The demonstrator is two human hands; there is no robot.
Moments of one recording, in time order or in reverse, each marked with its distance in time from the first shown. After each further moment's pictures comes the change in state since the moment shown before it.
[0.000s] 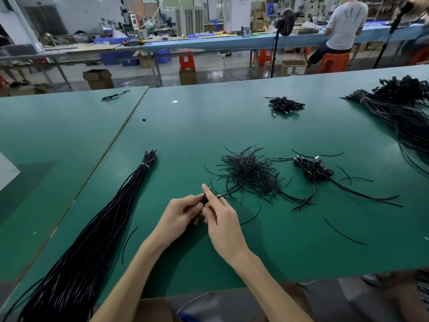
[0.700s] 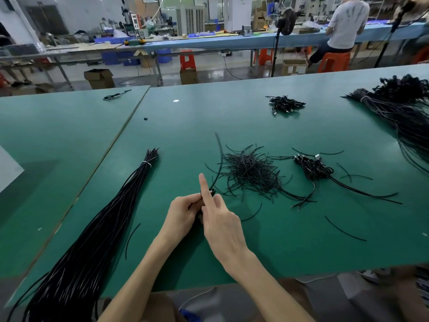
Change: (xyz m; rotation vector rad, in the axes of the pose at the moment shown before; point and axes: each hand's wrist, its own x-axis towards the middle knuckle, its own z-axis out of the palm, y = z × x) left_hand -0.001 0.007 0.012 0.192 0.119 -0.052; right_hand -0.009 -0.010 0.009 -0.550 0.036 -0.112
